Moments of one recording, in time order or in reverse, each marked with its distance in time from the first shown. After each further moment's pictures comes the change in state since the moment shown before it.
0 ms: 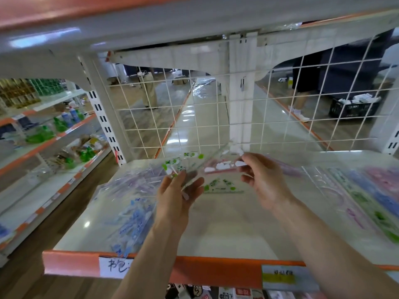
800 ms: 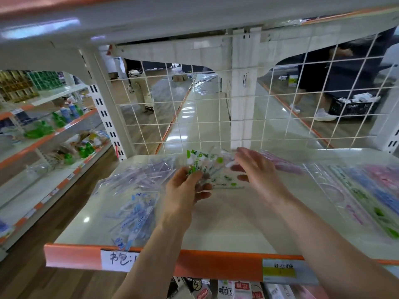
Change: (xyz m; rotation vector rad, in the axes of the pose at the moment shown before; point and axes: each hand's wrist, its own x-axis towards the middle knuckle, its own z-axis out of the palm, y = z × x) left_hand -0.007 -0.006 0.007 0.352 -0.060 0.078; right_hand -0.001 0.009 -0.004 -0.372 -0.173 -0.129
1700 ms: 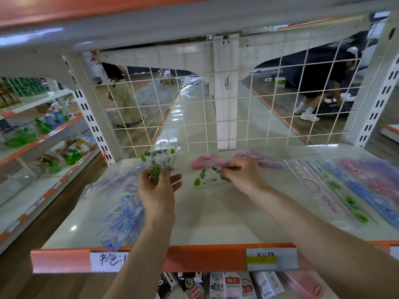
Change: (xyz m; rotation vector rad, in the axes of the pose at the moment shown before) left_hand 0.005 -0.002 -0.006 -0.043 0.324 0.187; right_hand 0.004 0.010 -0.004 -0.402 0.099 0.053
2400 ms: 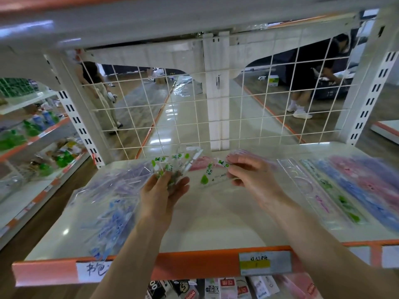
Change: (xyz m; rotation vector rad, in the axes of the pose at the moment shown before) left_hand -0.002 0.002 0.005 -0.204 -0.259 -0.298; right_hand -0.017 -0.001 -0.027 0.562 0.035 0.081
